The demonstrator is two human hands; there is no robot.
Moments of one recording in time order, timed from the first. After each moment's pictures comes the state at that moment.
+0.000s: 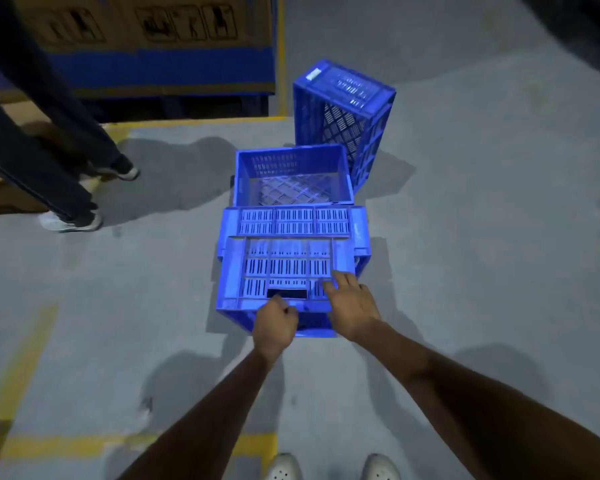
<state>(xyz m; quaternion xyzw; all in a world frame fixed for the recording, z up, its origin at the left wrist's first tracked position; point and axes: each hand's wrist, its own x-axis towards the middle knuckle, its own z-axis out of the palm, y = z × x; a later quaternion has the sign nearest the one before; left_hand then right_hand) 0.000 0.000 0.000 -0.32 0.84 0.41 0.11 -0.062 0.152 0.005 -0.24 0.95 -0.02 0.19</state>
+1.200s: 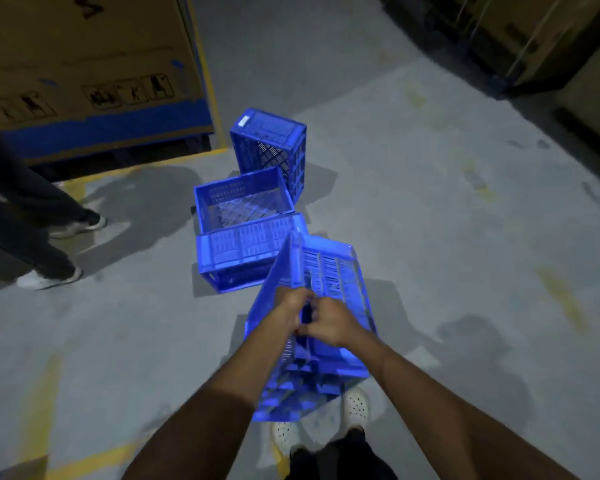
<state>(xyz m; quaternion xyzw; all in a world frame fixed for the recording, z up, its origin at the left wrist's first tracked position) 0.075 0.102 0.272 -0.36 0.64 0.63 0.24 0.117 0.199 0.302 0.00 0.91 -0.30 0.29</state>
